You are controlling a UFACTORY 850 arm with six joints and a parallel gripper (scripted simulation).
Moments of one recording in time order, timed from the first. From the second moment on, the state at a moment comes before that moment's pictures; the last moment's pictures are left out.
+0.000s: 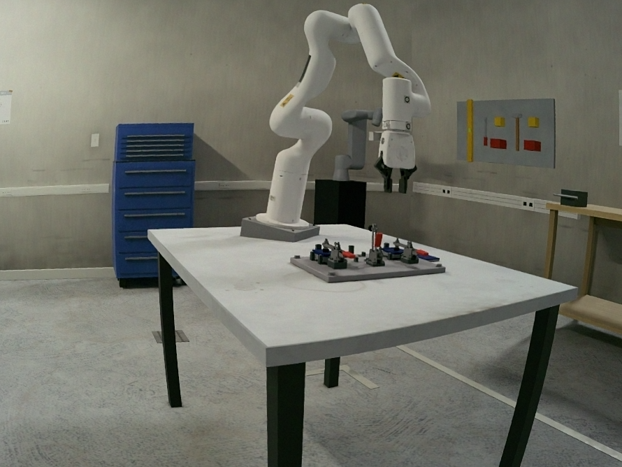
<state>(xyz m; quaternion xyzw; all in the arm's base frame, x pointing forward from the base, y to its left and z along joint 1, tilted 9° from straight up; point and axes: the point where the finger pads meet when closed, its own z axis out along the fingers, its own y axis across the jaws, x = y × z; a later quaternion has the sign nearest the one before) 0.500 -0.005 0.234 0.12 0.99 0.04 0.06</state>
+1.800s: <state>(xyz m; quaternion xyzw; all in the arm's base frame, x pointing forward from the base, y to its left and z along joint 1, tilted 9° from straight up) 0.621 -0.032 0.189 0.12 0.99 0.04 0.06</state>
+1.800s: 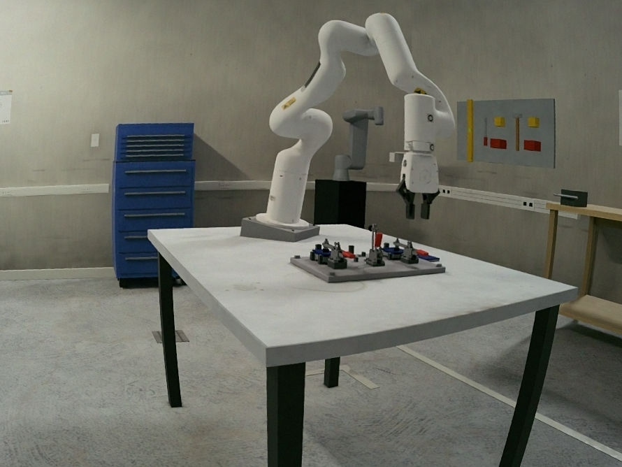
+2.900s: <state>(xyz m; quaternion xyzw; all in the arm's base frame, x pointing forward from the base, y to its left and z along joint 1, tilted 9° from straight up) 0.653 -0.036 0.153 0.12 0.99 0.04 0.06</state>
